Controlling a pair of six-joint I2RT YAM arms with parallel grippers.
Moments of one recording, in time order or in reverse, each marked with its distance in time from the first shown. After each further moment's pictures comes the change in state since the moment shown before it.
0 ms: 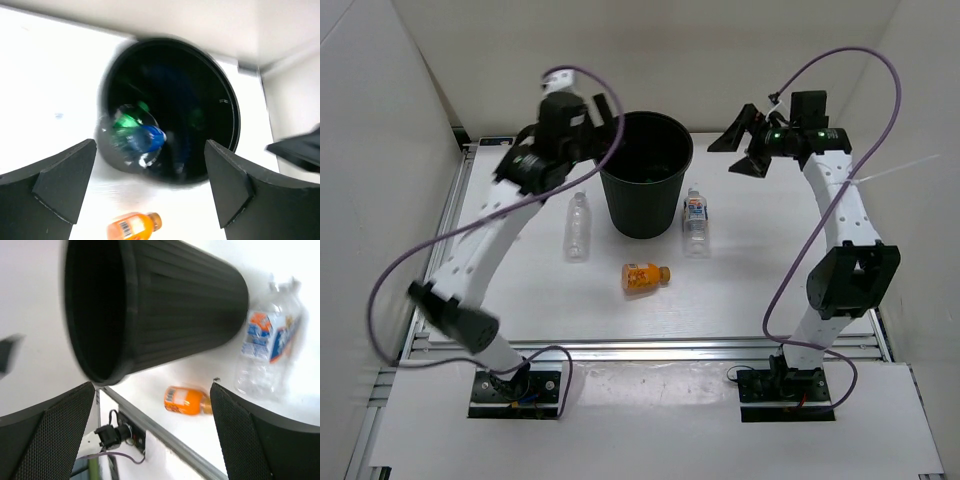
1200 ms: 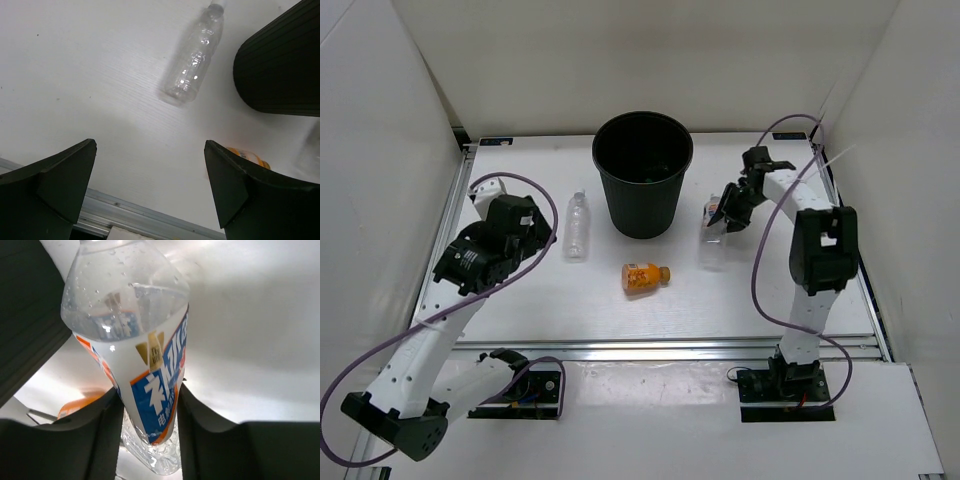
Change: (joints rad) left arm 0.089 -0.682 -0.711 -0.345 -0.235 -0.200; right arm 0.095 0.259 -0.298 -0.035 0.365 -0.033
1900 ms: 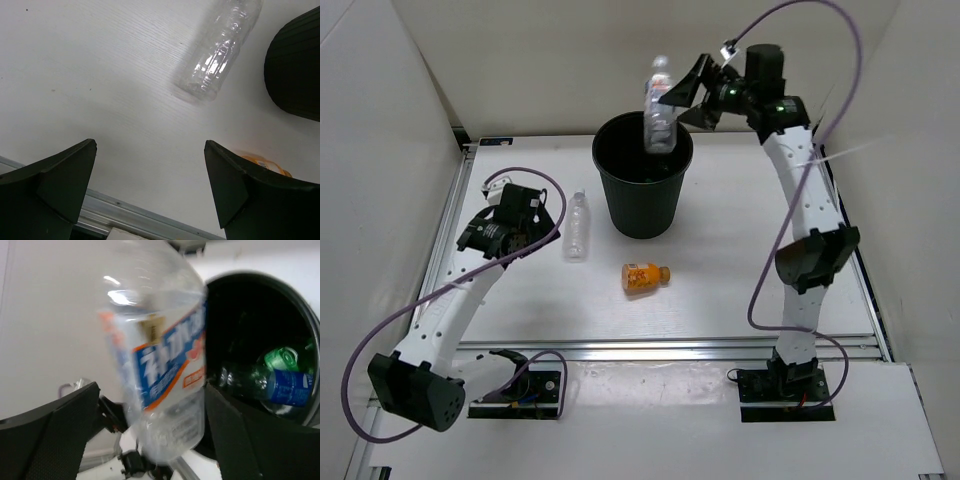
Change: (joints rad) left arm 0.130 0.156 -0.068 0.063 0.119 0.034; right arm 0.111 -0.038 0.836 0.143 -0.288 0.246
